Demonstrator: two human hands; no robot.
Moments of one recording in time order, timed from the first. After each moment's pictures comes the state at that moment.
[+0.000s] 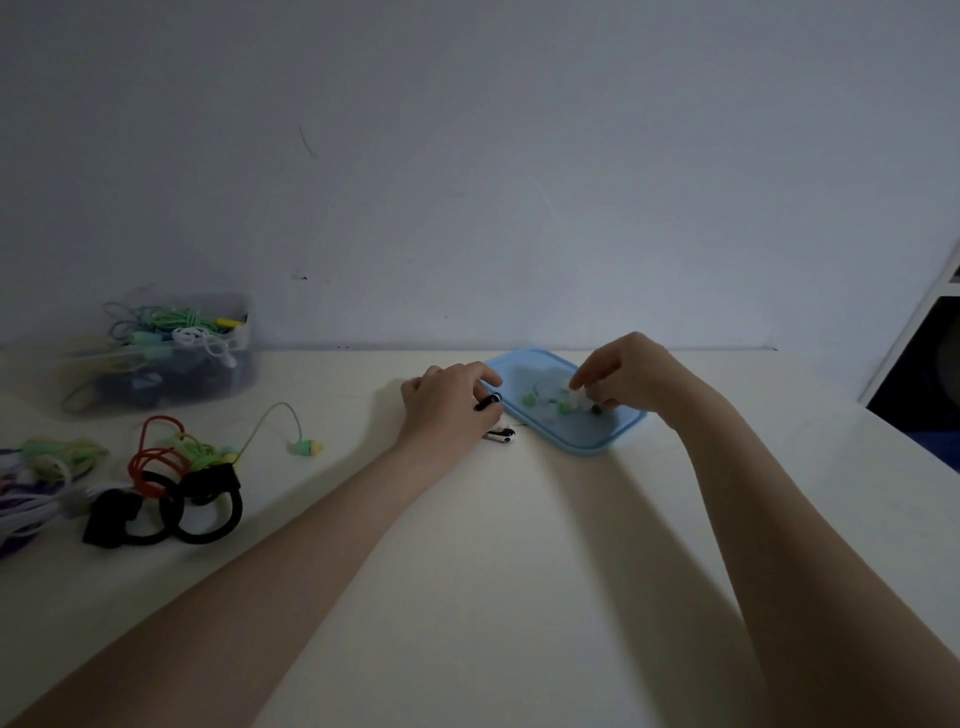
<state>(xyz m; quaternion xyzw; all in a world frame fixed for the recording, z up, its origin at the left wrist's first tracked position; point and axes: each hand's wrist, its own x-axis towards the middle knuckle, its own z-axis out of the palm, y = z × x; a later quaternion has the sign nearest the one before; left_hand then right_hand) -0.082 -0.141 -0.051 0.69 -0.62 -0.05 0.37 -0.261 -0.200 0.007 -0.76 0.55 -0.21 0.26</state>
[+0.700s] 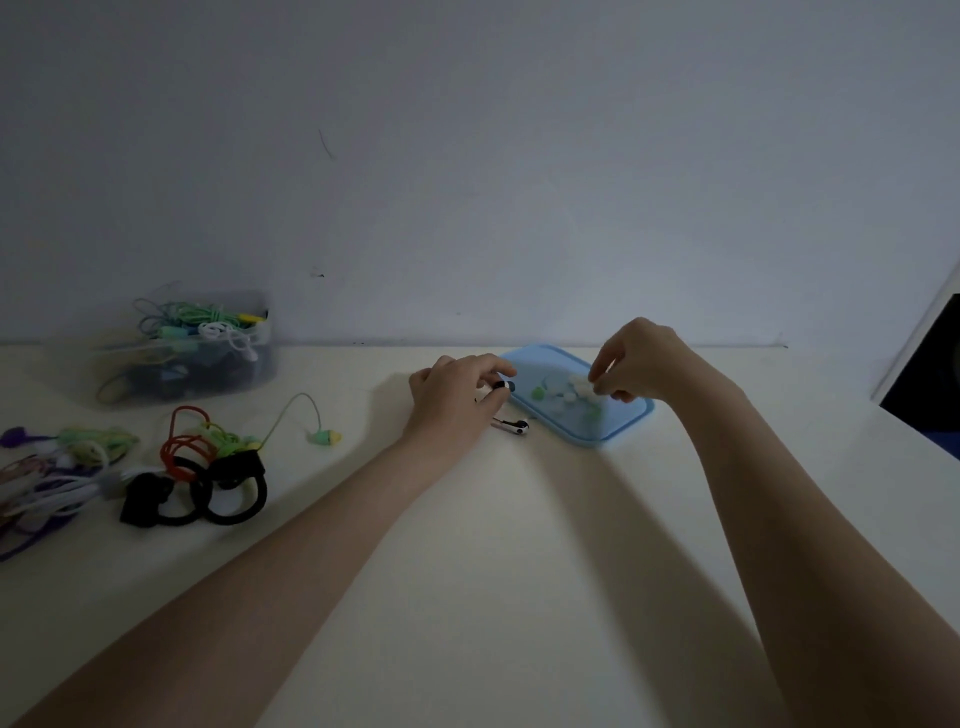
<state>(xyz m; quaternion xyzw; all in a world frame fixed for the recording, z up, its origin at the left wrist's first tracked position) -0.079 -0.127 -0.047 0.65 -0.63 -0.04 0.43 -0.256 -0.190 0.019 -0.79 0.57 -0.17 0.17</state>
